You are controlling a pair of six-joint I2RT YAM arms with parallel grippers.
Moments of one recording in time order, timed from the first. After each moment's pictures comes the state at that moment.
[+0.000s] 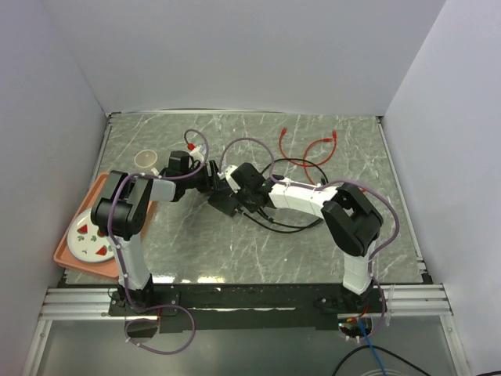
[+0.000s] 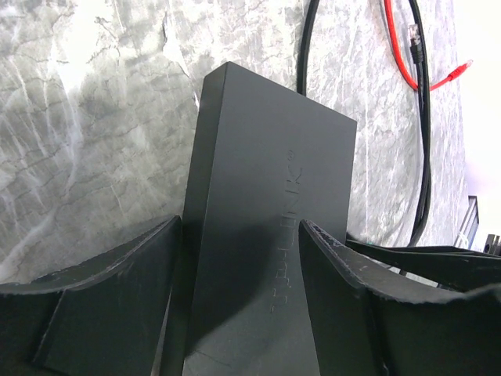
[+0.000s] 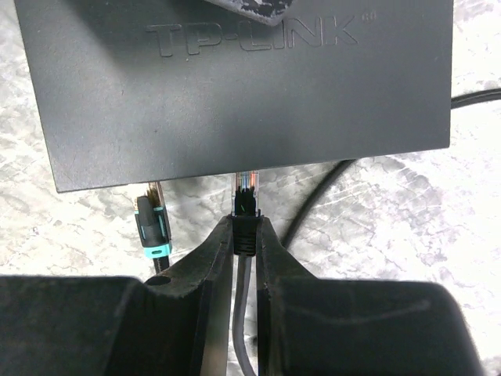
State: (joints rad) left arm -0.25 1.92 0.90 0.41 0.66 -0.51; right arm 0.82 1.89 1.26 -0.37 0.12 -0.12
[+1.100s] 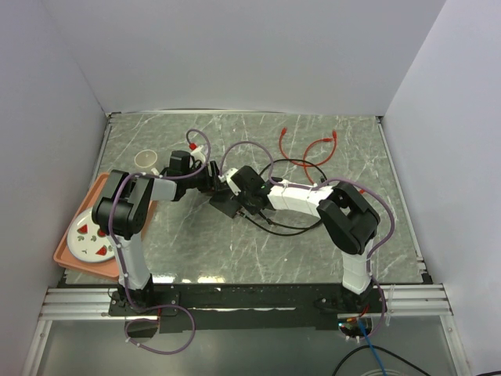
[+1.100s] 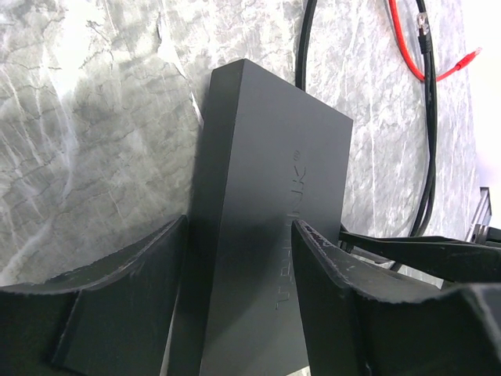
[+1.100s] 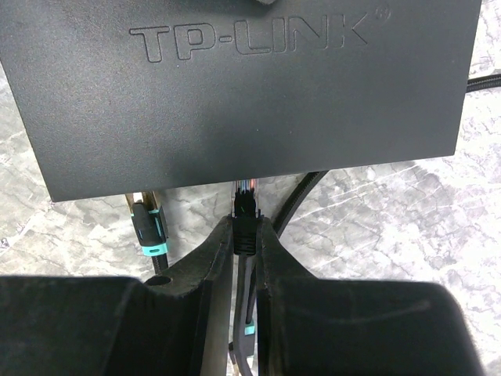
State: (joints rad) left arm -0.26 1.93 0.91 0.41 0.66 -0.47; right arm 0.82 1.91 1.24 -0.34 0.14 -0.13
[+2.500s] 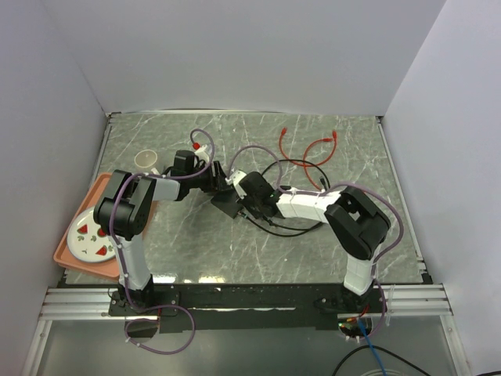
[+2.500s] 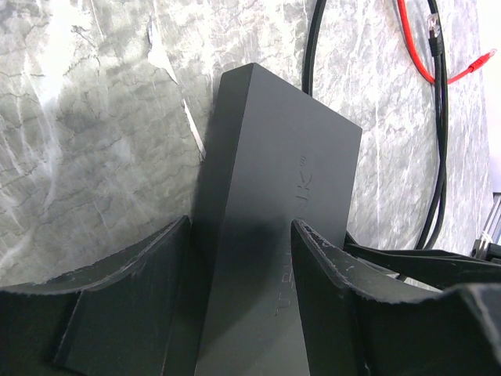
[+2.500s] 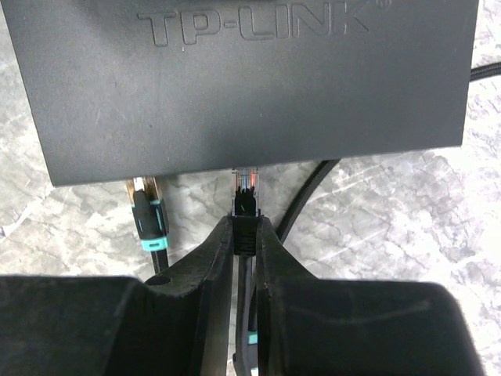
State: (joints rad) left arm -0.29 1.93 0.93 0.38 0.61 -0.46; right arm 0.81 1.83 1.08 -0.18 0.14 -0.10
